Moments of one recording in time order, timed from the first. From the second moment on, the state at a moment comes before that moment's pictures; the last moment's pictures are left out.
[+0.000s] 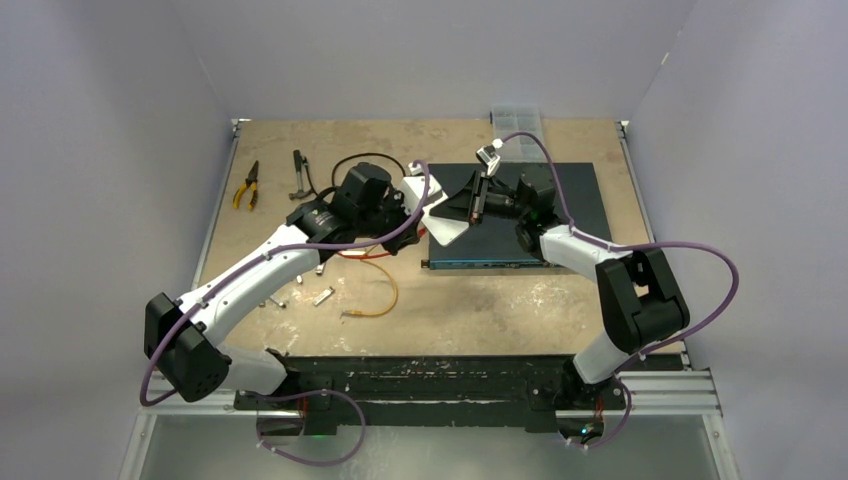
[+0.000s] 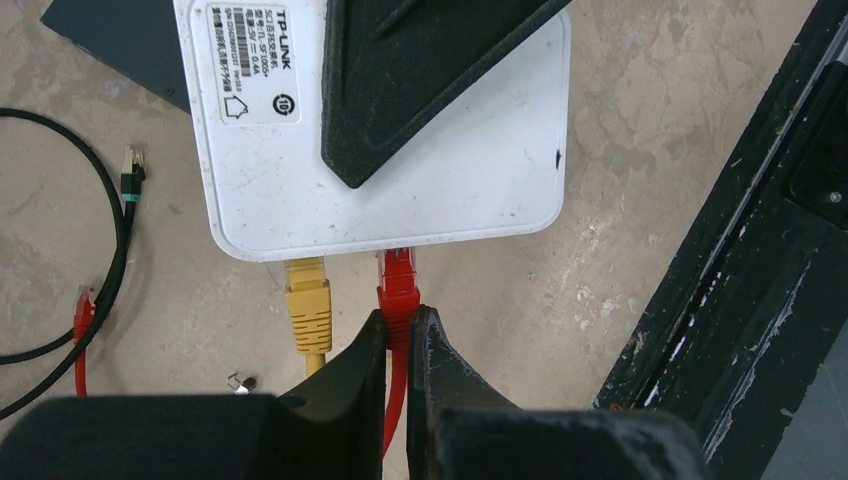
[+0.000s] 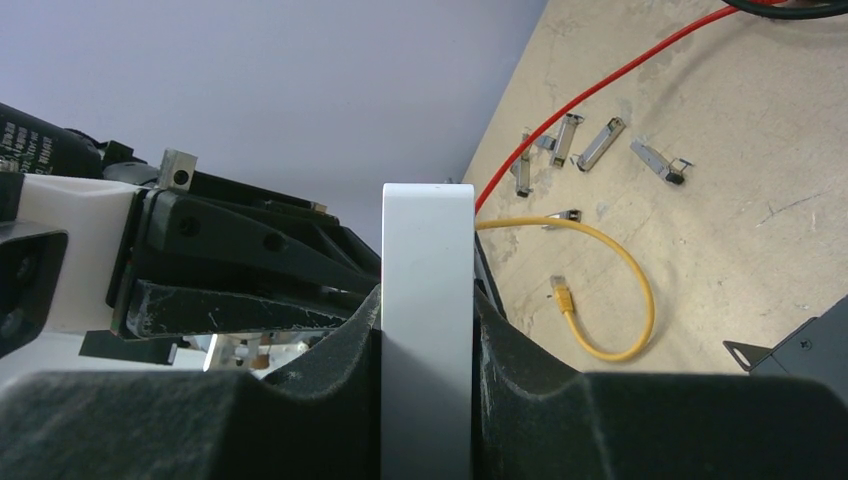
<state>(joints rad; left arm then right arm) -0.70 1.36 1.24 -0.57 0.26 0.15 0.37 1.60 0.87 0.71 -0.94 1.14</state>
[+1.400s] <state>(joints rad) -0.70 1.26 1.08 -0.34 0.23 0.01 0.39 1.60 0.87 0.76 -0.95 1.10</state>
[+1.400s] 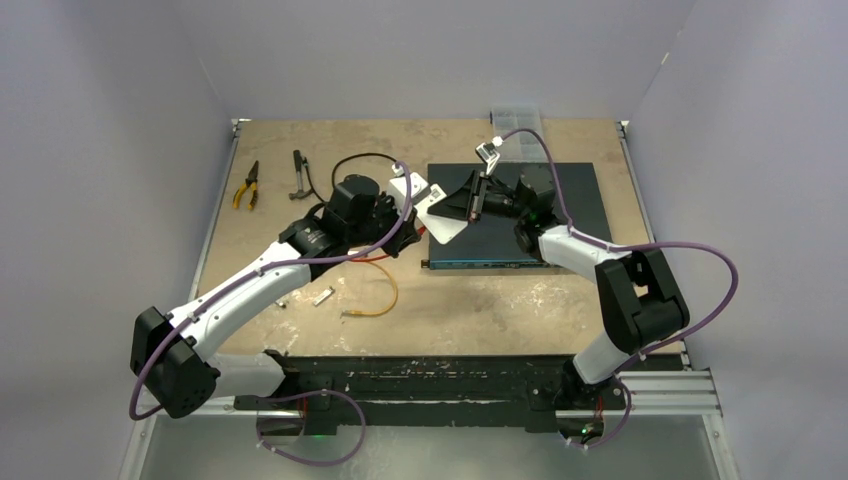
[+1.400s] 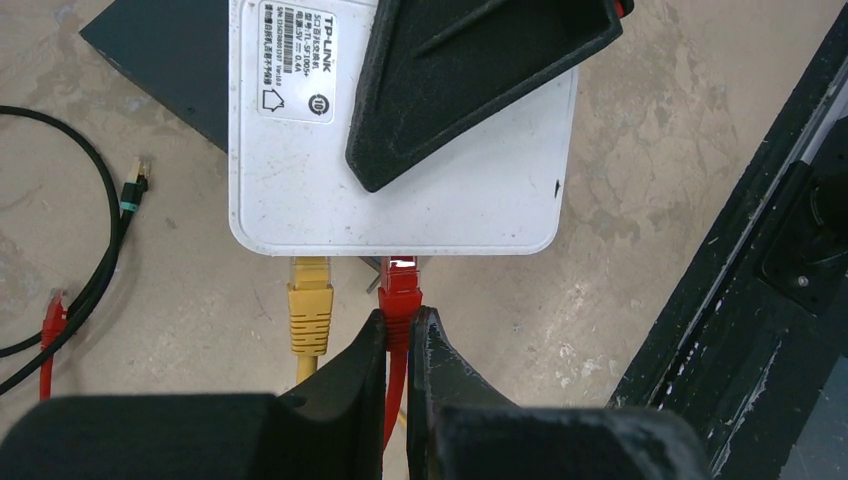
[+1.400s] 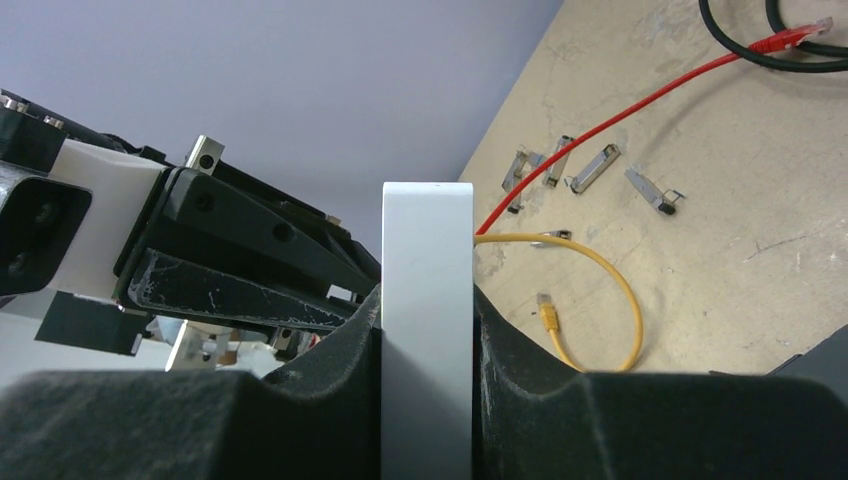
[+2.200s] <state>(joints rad) -0.71 1.25 0.96 -0.11 0.12 0.01 0.40 1.62 0.82 0.88 -0.83 1.10</state>
